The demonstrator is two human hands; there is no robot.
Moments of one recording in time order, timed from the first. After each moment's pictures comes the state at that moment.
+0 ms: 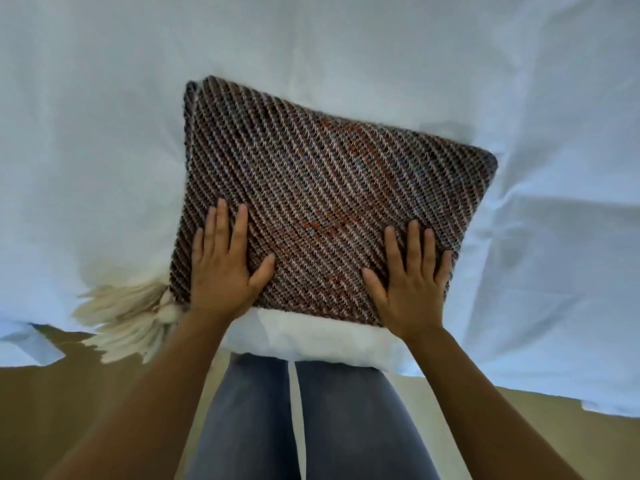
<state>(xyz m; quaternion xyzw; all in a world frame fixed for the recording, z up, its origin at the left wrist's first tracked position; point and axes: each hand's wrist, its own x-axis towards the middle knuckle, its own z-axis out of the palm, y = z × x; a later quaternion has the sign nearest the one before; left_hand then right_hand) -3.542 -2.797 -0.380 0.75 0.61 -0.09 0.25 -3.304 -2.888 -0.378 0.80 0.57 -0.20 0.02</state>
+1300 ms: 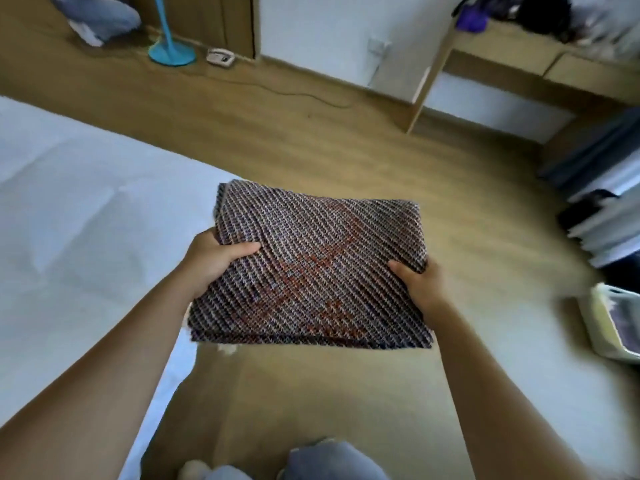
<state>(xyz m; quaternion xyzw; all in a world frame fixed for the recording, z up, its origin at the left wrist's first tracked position) -3.327 -3.171 -0.117 0.76 0.13 -0.16 0.62 -3.391 -3.493 -0.122 0.78 -0.27 0.01 -0.56</state>
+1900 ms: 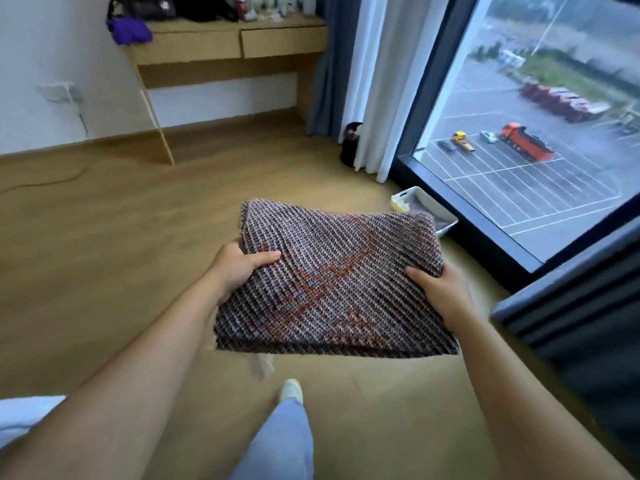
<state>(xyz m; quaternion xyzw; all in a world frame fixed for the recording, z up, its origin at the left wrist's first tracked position) -3.238 -3.743 -0.098 0.73 -0.20 -0.42 0.51 -3.516 -3.909 -0.102 0.65 -0.53 0.26 -0.48</state>
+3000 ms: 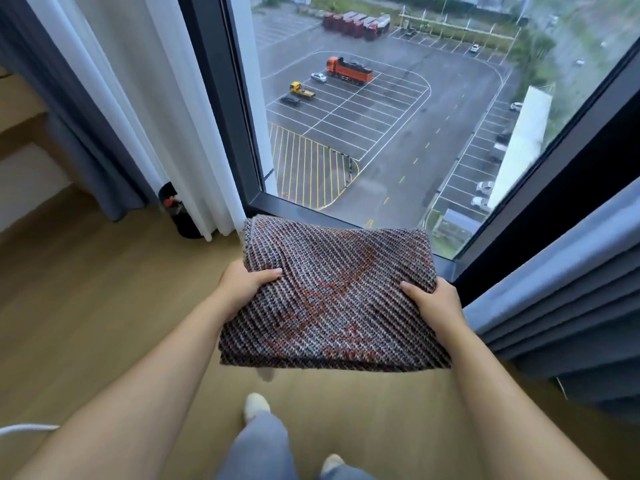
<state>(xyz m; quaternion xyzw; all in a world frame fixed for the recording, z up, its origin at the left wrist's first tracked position) -3.220 -4.534 -0.126 0.66 -0.41 -0.53 0.33 -3.533 -4.499 -0.138 0.40 -0.74 0.35 -0.41</state>
